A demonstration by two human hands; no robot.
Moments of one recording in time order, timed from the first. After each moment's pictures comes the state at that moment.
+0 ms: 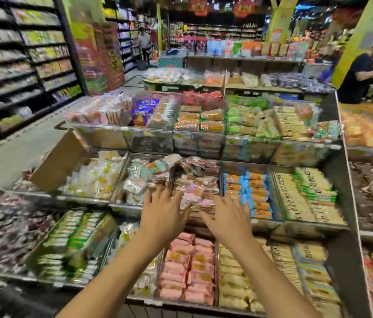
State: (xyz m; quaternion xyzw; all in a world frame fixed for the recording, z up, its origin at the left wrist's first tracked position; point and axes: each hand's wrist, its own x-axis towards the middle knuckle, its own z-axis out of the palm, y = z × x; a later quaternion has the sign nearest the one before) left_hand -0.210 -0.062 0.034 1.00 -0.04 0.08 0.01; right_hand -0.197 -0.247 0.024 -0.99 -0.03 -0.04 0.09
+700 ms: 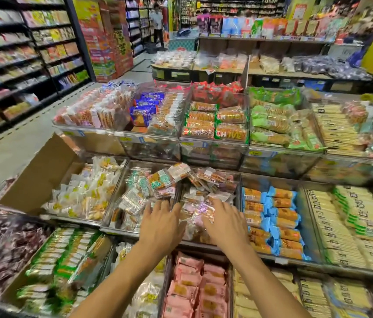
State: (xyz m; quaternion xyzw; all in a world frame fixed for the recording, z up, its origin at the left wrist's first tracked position) left_hand -0.061 -0.031 -0.022 1.00 -0.02 -0.01 0.02; right_hand -0.024 -0.217 -0.042 -0.99 -0.05 -0.01 0.12
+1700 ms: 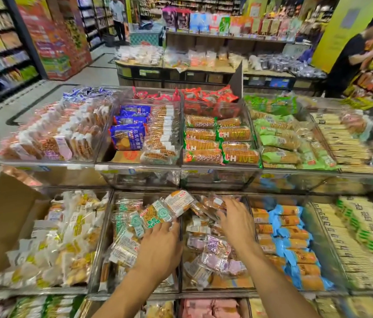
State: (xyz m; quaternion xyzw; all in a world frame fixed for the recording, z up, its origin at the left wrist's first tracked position) left_hand 0.055 0.036 -0.048 0.99 -0.13 -0.03 0.06; right_hand 0.116 -0.194 -0.067 -0.98 0.05 -0.09 0.16
